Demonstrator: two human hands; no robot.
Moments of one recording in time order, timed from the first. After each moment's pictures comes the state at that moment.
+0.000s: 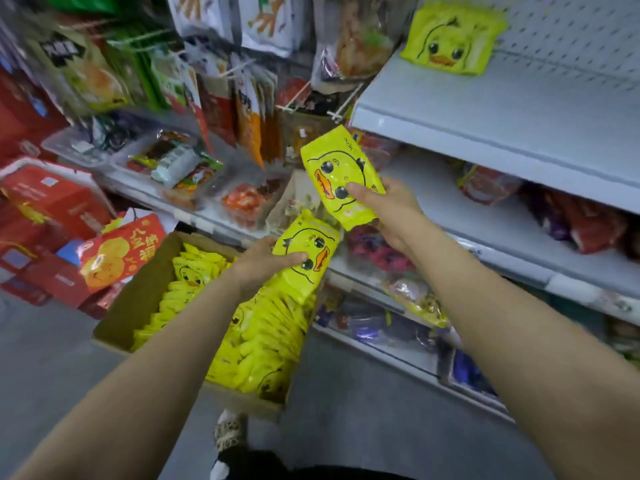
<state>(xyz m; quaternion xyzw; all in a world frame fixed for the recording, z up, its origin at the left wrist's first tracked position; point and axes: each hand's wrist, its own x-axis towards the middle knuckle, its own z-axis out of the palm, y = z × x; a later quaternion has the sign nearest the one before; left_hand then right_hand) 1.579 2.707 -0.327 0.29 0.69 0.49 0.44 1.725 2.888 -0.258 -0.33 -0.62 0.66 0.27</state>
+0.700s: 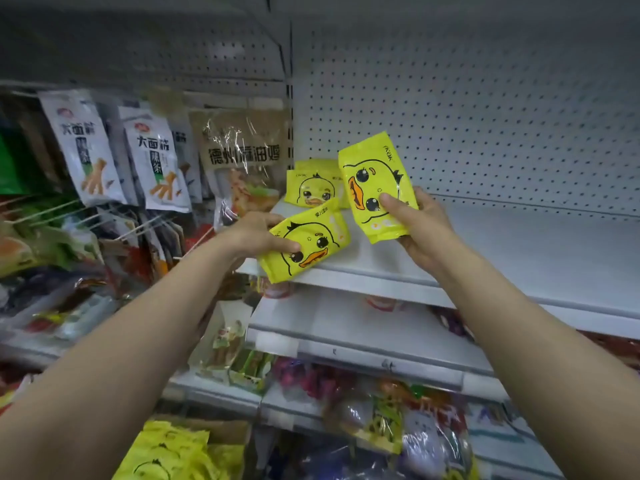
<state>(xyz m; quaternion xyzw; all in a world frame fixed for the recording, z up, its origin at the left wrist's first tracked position) 1.603 2.950 -0.119 0.51 0.68 0.41 0.33 1.862 3.056 -0.103 -0.29 -0.56 0.62 0.47</state>
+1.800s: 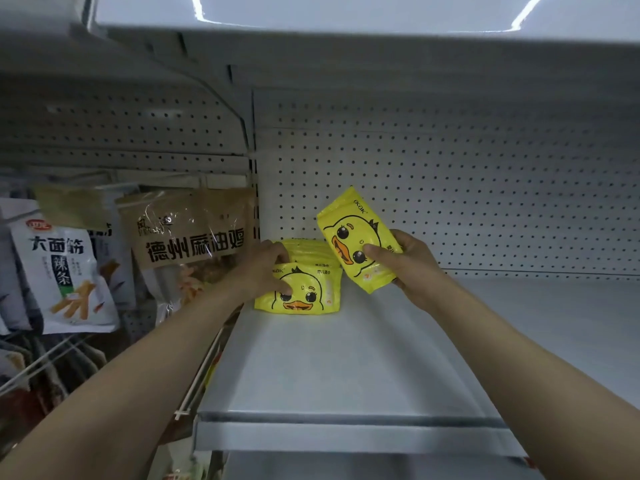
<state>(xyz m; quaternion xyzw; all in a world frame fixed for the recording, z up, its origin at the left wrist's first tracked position) 1.511 3.165 -0.106 0.71 0.66 0.24 0.01 1.793 3.187 -0.074 -0.34 -0.59 0.54 0.49</state>
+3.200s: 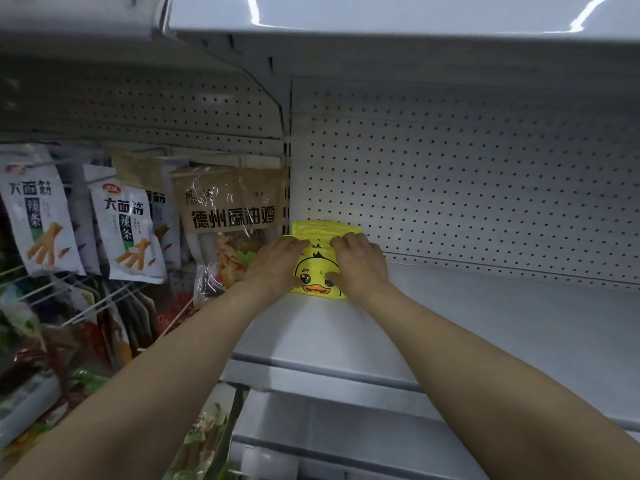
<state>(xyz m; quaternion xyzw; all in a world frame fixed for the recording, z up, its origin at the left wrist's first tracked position) 1.542 3.105 -0.123 0.68 0.71 0.15 -0.11 1.712 3.169 -0.114 -0.42 -0.88 -0.14 0.19</state>
